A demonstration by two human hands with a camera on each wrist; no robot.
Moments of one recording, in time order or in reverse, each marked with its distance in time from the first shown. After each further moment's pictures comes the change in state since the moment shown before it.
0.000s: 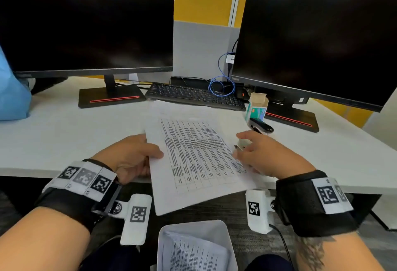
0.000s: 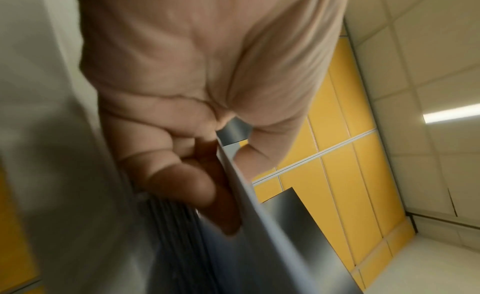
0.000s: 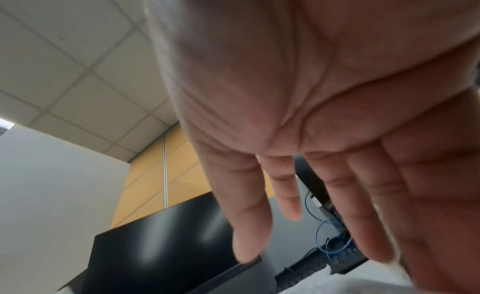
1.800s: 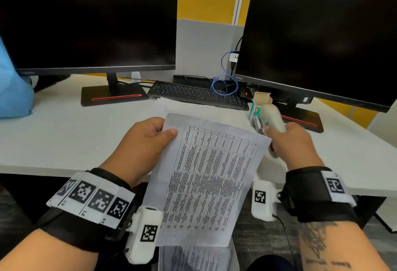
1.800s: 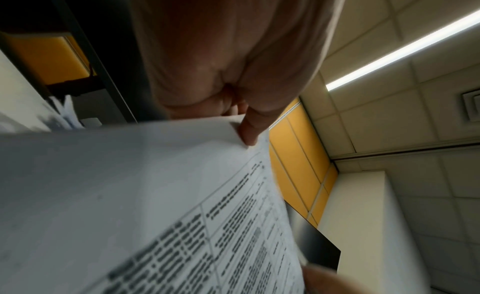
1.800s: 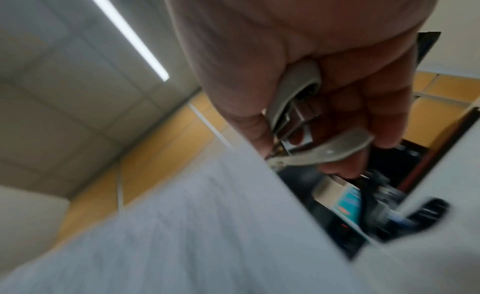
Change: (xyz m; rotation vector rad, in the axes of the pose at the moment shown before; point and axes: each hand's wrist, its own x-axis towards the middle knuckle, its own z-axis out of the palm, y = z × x) left_hand -0.028 0.010 0.031 0.223 0.211 0.440; right_hand 0.028 0.027 -0.014 0.202 0.548 0.187
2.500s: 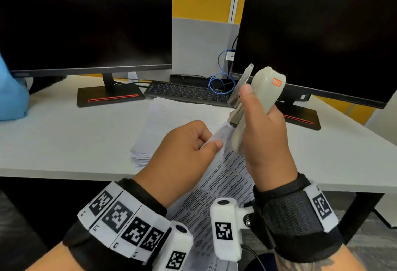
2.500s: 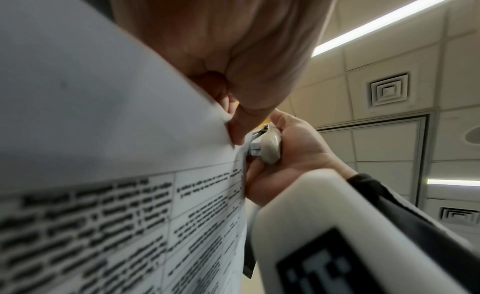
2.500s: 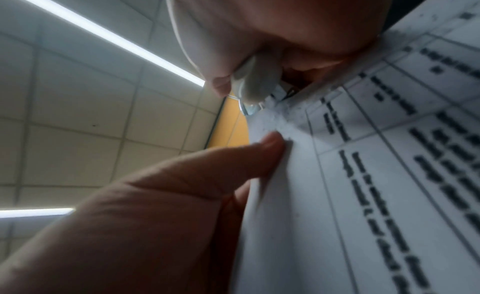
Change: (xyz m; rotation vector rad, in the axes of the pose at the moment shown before) left_hand -0.021 0.022 0.060 0.294 -0.034 0.246; right_hand -0.083 -0.072 0.008 0.941 -0.076 -0.306
